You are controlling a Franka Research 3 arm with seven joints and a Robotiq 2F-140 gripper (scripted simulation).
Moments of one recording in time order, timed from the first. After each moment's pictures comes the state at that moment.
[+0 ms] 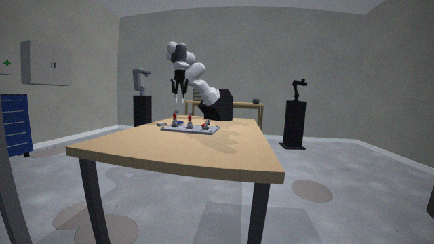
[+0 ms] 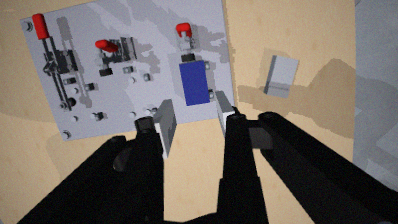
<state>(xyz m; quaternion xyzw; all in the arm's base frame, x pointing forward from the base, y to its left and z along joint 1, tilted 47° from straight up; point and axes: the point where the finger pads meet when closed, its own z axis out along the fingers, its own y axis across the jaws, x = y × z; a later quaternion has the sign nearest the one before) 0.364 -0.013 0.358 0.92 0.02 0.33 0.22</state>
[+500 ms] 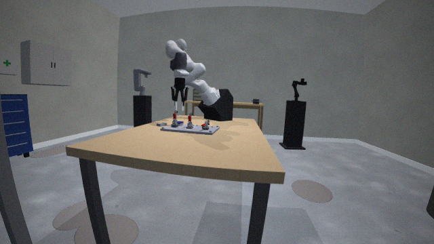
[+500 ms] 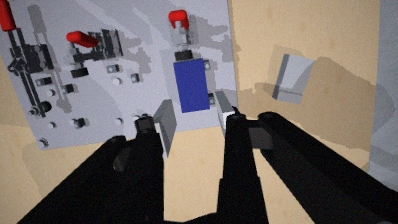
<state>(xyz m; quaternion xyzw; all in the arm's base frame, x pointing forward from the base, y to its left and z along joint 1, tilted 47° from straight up) 0.395 -0.037 0.318 0.92 0.02 0.32 0.23</state>
